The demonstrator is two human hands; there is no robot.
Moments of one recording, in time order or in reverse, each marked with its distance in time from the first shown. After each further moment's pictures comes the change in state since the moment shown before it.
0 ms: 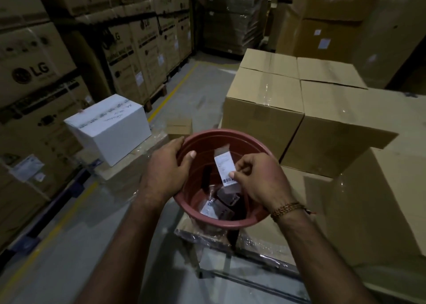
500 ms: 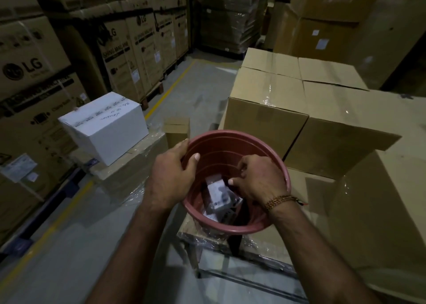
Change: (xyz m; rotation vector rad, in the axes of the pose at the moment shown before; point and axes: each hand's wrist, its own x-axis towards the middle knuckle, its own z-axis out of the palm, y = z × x) left_hand -0.002 -0.005 0.000 -0.034 -0.013 0.001; right_hand 0.013 -0.021 0.012 -0.299 -0.069 0.043
